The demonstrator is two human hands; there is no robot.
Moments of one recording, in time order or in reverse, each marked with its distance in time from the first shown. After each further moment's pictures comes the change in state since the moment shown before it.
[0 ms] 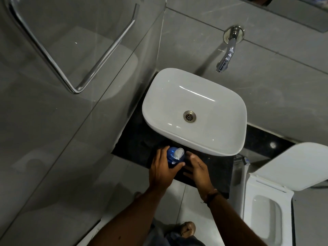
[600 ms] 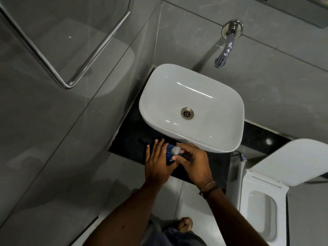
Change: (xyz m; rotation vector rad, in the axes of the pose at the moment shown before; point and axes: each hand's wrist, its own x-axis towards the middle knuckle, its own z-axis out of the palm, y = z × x) left_hand 0.007 -0.014 0.004 0.259 0.096 0.254; right_hand -0.008 -0.040 0.006 -0.597 0.009 -0.550
